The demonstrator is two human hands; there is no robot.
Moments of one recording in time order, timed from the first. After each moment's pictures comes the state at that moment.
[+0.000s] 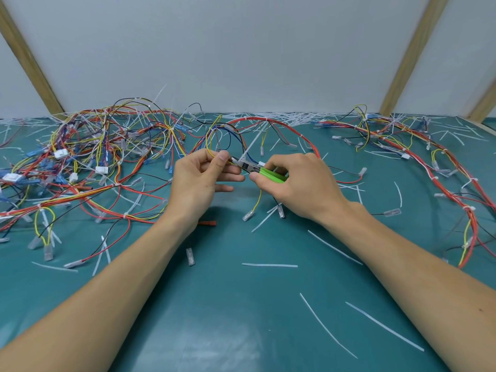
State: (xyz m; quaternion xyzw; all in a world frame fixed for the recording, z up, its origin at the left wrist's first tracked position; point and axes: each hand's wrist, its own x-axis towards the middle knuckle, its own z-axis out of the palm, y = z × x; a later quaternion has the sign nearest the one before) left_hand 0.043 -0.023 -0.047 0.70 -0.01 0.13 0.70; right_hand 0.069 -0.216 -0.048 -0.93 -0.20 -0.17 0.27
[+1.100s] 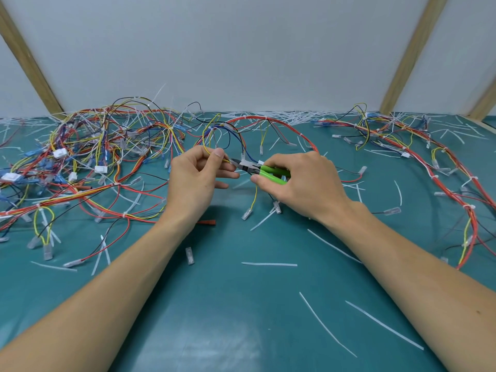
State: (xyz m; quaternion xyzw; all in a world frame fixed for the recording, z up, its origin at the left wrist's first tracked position) left_hand 0.046 -0.022 -0.050 0.72 -0.01 0.19 0.67; right_hand 0.067 -0.220 -0.050 -0.92 -0.21 -0.24 0.23
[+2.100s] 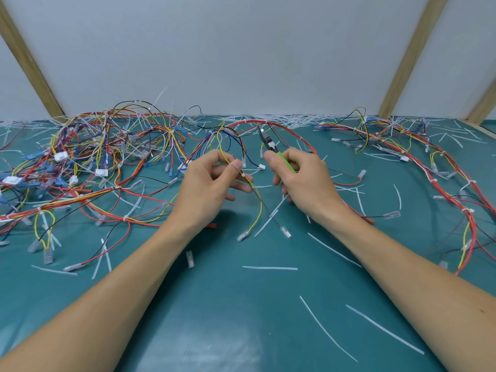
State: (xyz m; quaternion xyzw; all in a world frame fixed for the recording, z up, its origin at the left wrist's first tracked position) left_hand 0.042 -0.025 -0.051 0.76 -0.09 0.11 0.63; right_hand 0.072 -0.213 -0.051 -0.86 -0.10 -0.13 0.49
